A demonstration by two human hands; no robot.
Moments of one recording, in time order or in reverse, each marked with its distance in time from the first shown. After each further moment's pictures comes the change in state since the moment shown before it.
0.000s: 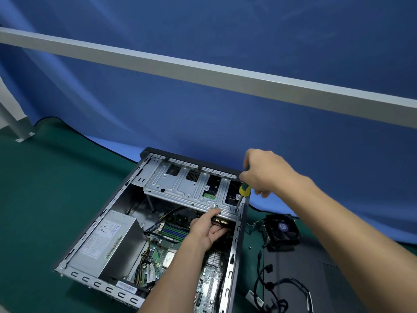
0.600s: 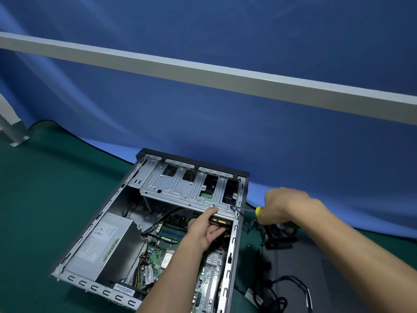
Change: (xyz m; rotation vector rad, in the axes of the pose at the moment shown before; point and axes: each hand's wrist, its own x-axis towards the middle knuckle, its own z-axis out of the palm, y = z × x) left_hand -0.004 -0.001 0.002 0.029 0.030 -0.005; right_hand -0.011 0.045 0.035 -0.376 -0.328 0.102
